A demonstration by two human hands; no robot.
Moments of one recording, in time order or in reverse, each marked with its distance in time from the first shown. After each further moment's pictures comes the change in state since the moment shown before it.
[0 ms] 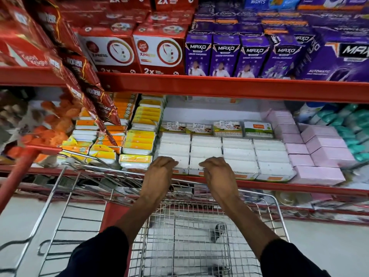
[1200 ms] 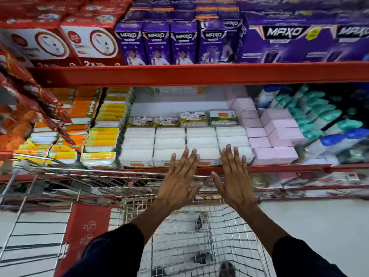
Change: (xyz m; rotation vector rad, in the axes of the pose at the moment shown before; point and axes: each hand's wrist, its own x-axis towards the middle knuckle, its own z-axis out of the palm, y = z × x) left_hand -0.008 0.133 0.073 0.196 -0.252 0.323; right_hand -0.082 0.128 -0.051 -0.299 -0.055 0.142
